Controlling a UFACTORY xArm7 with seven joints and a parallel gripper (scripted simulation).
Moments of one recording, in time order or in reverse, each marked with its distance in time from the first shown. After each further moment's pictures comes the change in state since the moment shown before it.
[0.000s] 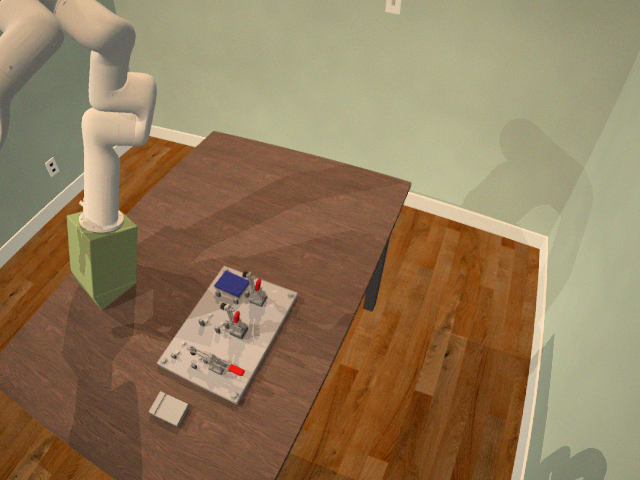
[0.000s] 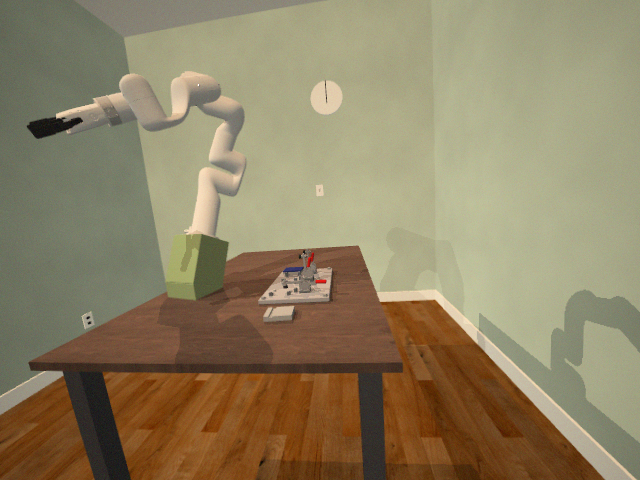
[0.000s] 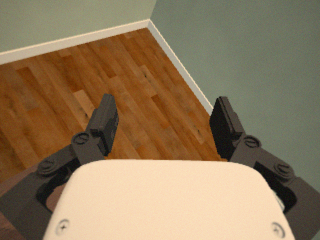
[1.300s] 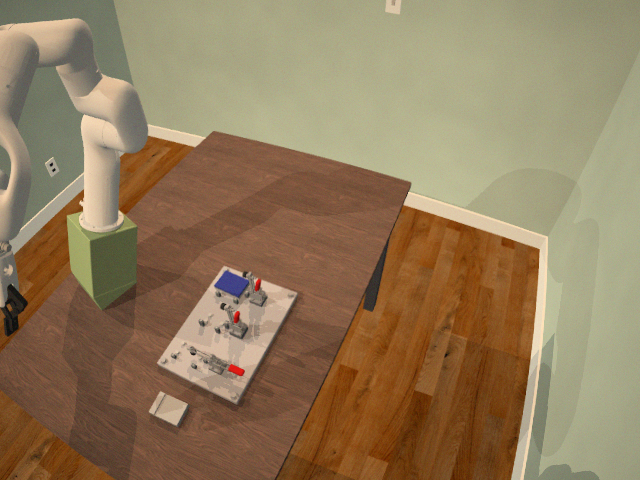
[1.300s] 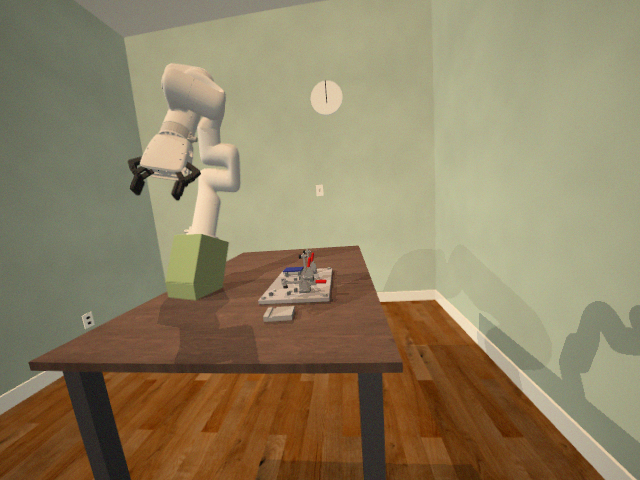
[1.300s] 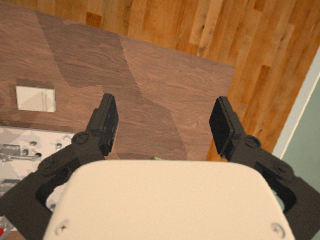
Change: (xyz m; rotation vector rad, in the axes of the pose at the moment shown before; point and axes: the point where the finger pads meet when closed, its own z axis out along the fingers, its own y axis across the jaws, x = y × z) arm -0.151 -0.325 -0.136 0.700 -0.375 -0.478
